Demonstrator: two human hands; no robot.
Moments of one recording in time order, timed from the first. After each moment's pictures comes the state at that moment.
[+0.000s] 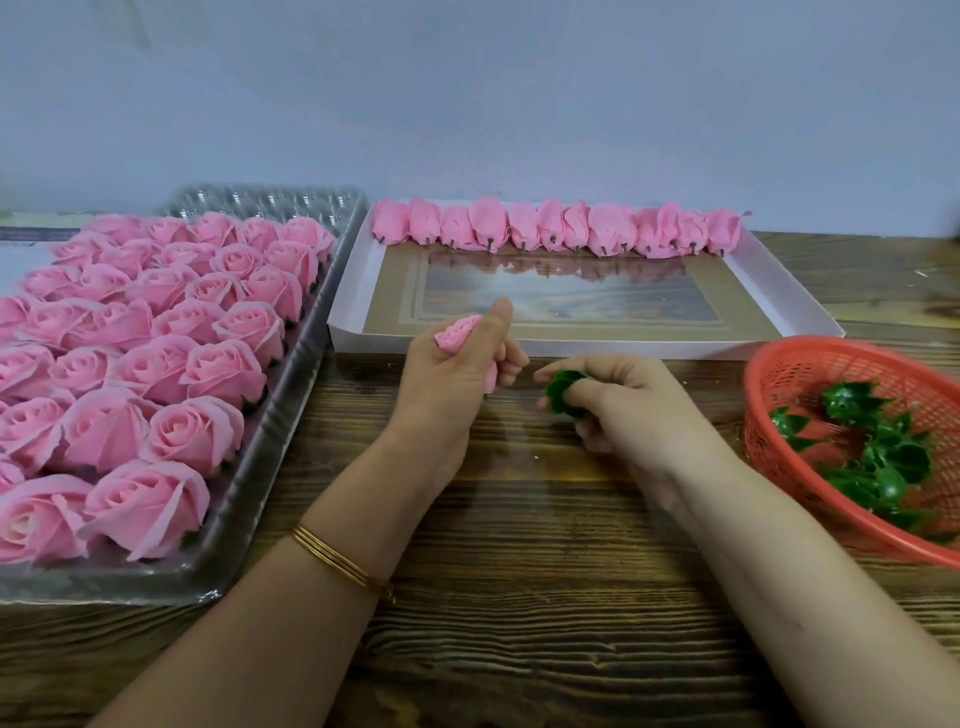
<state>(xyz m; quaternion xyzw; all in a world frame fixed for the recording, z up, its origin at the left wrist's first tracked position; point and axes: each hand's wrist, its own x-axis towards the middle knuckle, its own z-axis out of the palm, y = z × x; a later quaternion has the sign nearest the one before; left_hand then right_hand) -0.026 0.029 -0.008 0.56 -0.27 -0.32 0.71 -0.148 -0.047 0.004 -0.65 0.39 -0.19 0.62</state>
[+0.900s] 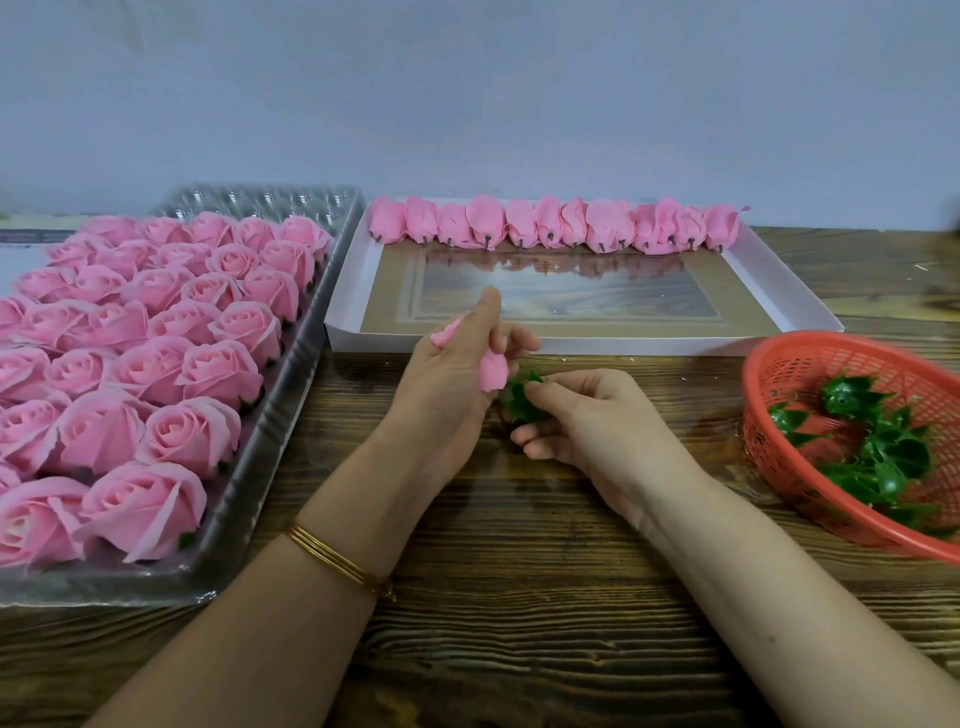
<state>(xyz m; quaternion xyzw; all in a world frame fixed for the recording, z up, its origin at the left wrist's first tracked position) -0.025 0.029 -0.003 0.50 -0.23 -0.42 0.73 -0.137 -0.030 -0.001 -0.56 0.38 -0.19 0.71</state>
